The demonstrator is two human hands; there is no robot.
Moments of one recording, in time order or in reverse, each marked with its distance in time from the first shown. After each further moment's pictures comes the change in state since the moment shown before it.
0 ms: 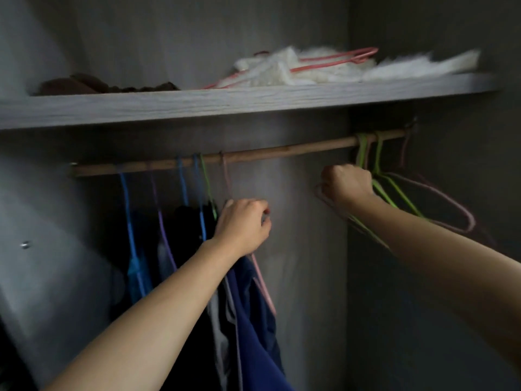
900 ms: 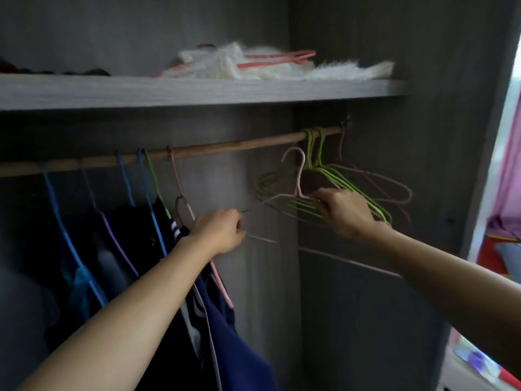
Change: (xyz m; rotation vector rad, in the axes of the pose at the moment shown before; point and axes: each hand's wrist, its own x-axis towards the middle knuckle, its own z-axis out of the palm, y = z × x) left_hand 0.006 0.016 0.025 -0.002 -0.379 0.034; right_hand -0.101 0.067 -0.011 0.056 0.028 -0.096
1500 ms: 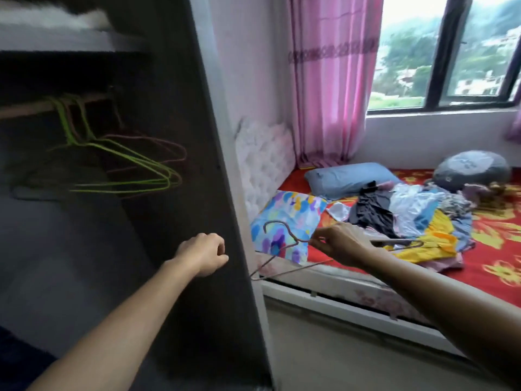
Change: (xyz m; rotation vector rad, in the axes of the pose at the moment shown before) left_hand -0.044 0.336 0.101 -0.131 -0.383 0.460; right_hand -0.372 0.219 -0.119 -0.231 -0.345 0.556
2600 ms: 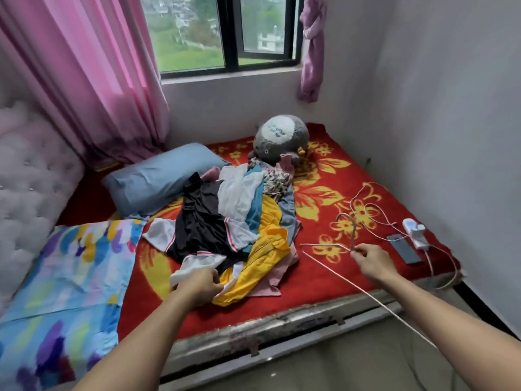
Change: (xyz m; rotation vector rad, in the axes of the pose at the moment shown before) left_hand 0.473 0.574 0.194 -0.109 -0.481 0.591; right_hand -0.106 0.645 0.054 0.336 0.069 1.396
